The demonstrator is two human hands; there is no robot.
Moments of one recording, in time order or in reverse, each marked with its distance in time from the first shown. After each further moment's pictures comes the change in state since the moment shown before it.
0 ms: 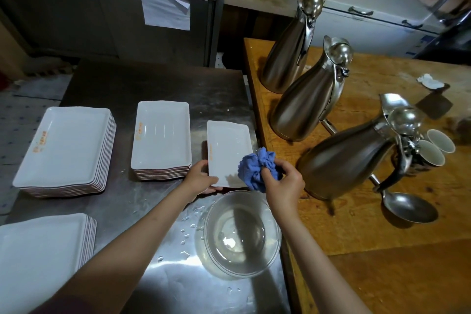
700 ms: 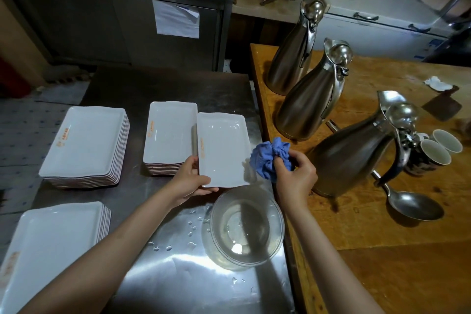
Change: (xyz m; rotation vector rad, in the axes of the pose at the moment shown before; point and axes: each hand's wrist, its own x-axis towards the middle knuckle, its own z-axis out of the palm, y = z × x) left_hand -0.065 0.016 -0.034 -0.064 -0.082 0.055; right_hand -0.001 -0.013 -0.016 0.068 0.109 -0.038
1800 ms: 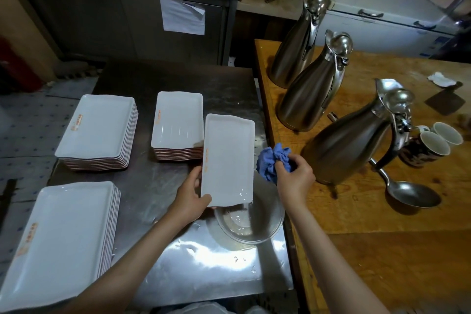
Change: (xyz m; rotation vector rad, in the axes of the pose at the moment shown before) left_hand -0.049 -0.072 0.004 0.233 0.156 0.301; right_hand -0.027 0.019 -0.013 -0.096 -0.045 0.077
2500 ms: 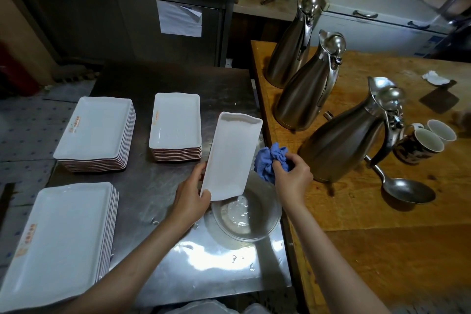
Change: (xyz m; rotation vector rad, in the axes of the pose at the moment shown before) left_hand -0.011 0.016 0.008 0.249 0.092 0.170; right_hand -0.001 0.002 -0.004 -0.002 -0.017 -0.001
